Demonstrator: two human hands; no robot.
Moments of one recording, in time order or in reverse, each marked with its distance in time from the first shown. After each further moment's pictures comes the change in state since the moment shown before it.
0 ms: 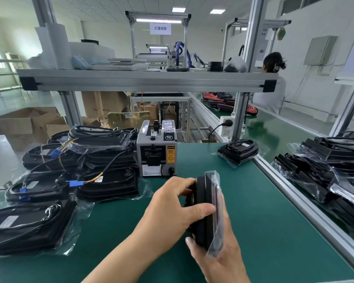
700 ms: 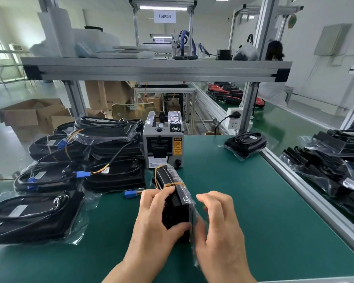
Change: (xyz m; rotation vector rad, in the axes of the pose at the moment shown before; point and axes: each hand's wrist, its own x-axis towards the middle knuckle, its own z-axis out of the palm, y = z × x) left_hand -0.039 -0.069 -0.003 0.219 0.270 0.052; right_hand 0.005 -0.018 0.014 -0.454 0.250 -0.375
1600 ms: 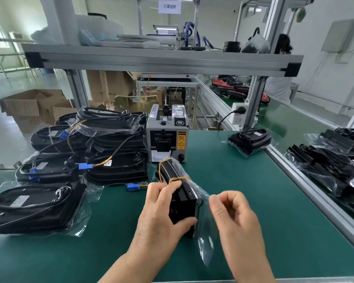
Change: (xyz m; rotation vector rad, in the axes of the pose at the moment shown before) left_hand 0.000 0.006 -0.001 0.044 -0.002 0.067; right_hand 0.014 0.000 -0.016 0.630 -0.146 0.698
